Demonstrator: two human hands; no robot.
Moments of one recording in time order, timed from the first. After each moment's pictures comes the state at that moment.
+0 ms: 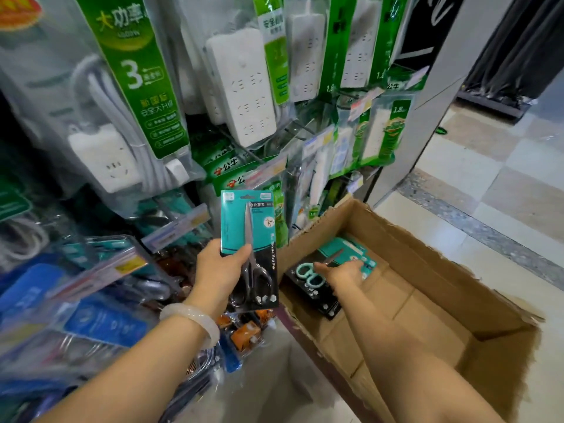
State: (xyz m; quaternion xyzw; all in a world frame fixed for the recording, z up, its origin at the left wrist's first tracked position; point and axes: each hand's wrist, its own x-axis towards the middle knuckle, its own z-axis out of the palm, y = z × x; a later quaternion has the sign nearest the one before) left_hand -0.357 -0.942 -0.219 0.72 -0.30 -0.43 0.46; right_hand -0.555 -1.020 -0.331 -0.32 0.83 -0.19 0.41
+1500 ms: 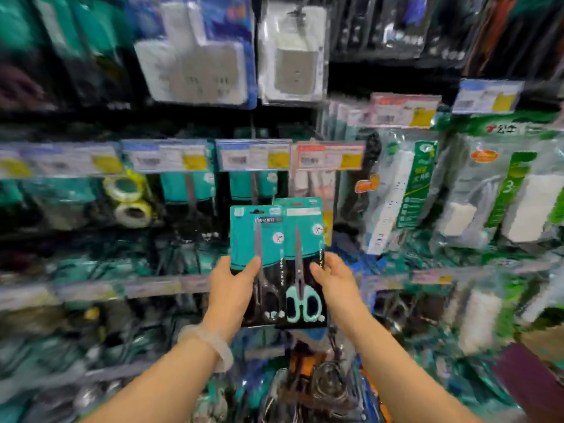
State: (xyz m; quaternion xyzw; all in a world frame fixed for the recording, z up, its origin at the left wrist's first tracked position) left_hand -0.017 -0.549 -0.118 0.68 -0.17 -0.16 0.70; right_hand -0.125 -0.662 -0.130 -0.64 0.28 -0.34 0.63
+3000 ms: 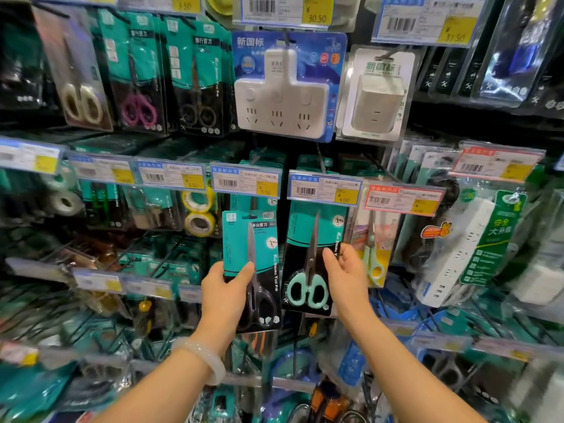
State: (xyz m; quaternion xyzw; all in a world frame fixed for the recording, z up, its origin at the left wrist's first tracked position) left_hand 0.030 -0.497 -0.097 0.66 -0.10 -0.07 0.74; right_hand -0.046 -0.649 -0.089 -0.71 0.22 -0.38 0.55
